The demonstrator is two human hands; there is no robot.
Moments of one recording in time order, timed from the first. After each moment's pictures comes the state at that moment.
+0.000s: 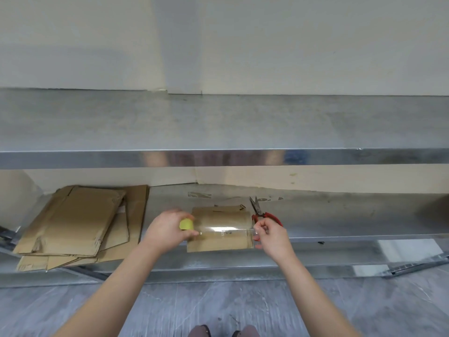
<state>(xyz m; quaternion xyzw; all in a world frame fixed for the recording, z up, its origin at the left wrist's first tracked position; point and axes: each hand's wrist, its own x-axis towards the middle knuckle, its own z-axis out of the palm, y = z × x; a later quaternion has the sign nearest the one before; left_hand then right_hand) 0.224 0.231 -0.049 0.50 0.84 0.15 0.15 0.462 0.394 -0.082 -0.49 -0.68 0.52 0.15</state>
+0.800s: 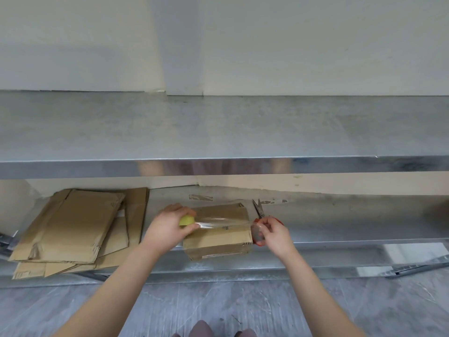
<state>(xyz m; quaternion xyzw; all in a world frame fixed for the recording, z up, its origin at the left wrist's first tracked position) 0.210 0.242 -0.051 0.50 0.83 0.19 0.14 0.446 0.424 -0.114 -0.49 -0.65 0.55 0.15</state>
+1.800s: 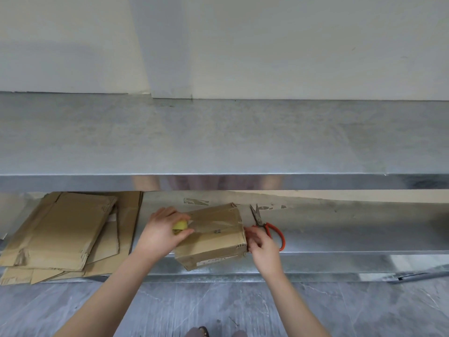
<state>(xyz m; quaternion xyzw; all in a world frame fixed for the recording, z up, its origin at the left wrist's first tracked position) 0.209 0.256 -0.060 0.49 0.84 0.20 0.09 0.440 0.406 -0.136 -0.46 -0.69 0.54 0.17</state>
